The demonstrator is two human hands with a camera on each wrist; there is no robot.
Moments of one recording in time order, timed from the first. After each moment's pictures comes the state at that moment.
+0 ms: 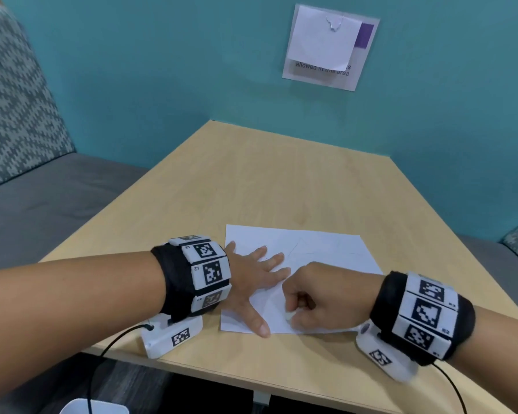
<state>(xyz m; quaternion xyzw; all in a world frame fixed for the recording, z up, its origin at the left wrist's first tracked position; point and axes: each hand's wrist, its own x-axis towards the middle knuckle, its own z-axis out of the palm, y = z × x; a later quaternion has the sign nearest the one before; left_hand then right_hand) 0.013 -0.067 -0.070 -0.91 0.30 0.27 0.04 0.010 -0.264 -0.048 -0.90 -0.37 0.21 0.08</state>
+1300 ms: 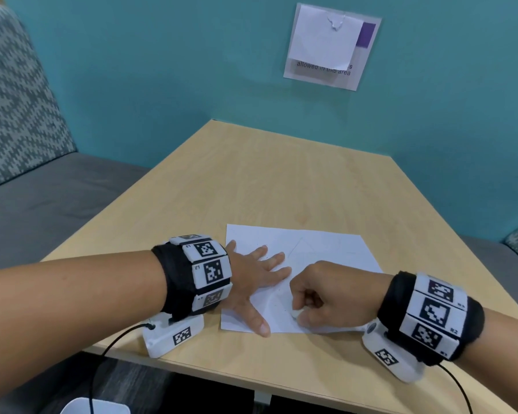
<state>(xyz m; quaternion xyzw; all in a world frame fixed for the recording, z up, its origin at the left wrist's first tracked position) 0.010 -0.068 -0.064 -0.91 0.29 0.28 0.06 0.013 -0.271 -0.048 -0.91 -0.36 0.20 0.08</state>
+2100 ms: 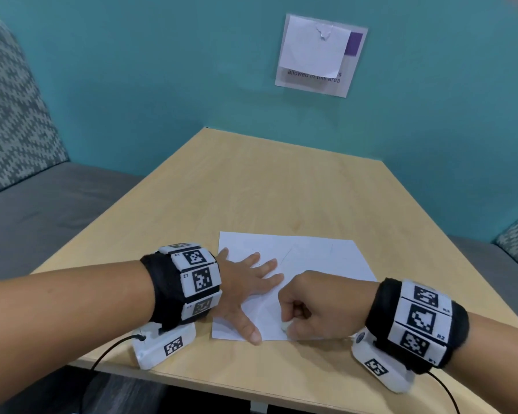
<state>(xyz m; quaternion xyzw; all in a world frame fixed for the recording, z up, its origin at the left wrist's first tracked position) 0.008 -0.067 -0.059 -0.91 0.30 0.28 0.06 0.006 -0.266 -0.049 -0.90 -0.37 0.22 0.08</state>
